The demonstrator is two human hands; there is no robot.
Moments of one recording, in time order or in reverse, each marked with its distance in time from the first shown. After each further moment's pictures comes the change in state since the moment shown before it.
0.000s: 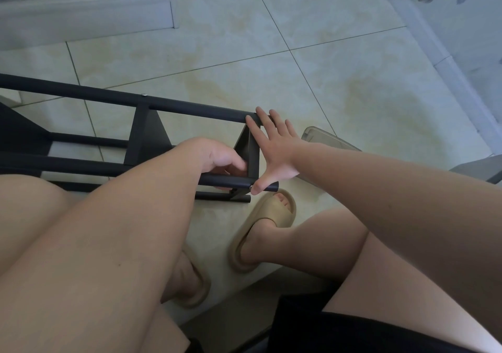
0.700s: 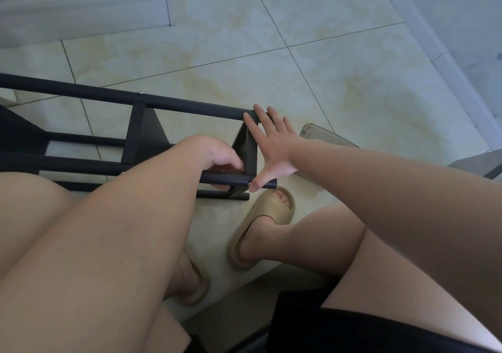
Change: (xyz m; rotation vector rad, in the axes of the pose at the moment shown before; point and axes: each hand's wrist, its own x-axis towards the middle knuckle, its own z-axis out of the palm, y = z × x) left_hand 0.000 0.003 0.000 0.075 0.035 -0.052; right_hand -0.001 -0.001 -0.001 0.008 0.000 0.004
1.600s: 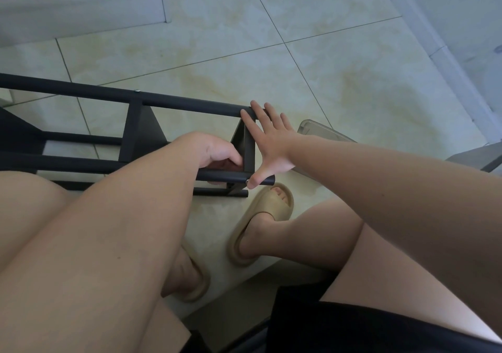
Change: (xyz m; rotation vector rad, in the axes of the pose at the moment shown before) left_hand -0.003 0.000 0.000 0.010 -0.010 0.009; right_hand 0.000 -0.001 0.000 -0.008 0.002 0.001
